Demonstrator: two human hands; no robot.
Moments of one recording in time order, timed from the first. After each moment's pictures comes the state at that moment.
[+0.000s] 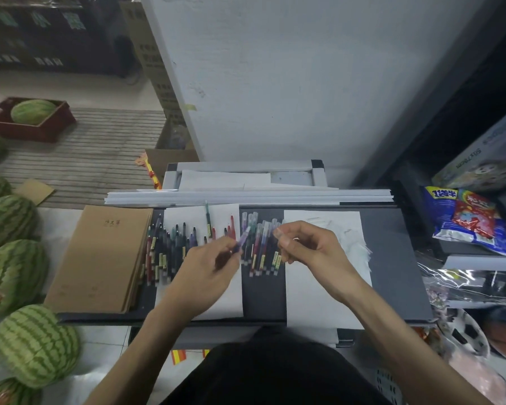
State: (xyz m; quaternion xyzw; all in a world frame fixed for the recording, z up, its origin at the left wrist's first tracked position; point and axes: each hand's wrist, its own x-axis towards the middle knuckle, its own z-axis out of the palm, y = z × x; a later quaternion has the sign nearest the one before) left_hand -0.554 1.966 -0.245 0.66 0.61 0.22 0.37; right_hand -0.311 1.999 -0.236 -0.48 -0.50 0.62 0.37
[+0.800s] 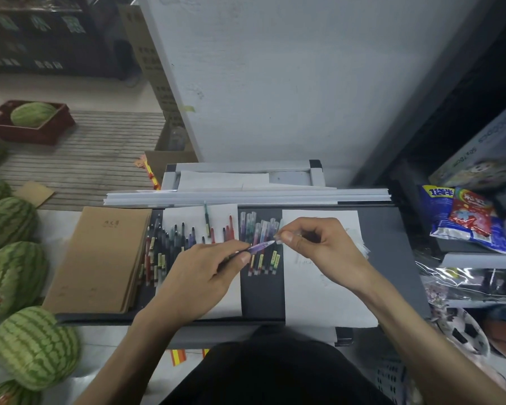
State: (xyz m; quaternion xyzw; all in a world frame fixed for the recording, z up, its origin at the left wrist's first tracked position) left_hand -0.550 1.958 -0.205 0.75 0.56 0.18 0.29; right_hand -0.298 2.006 -0.210 -0.50 -0.61 0.54 0.30
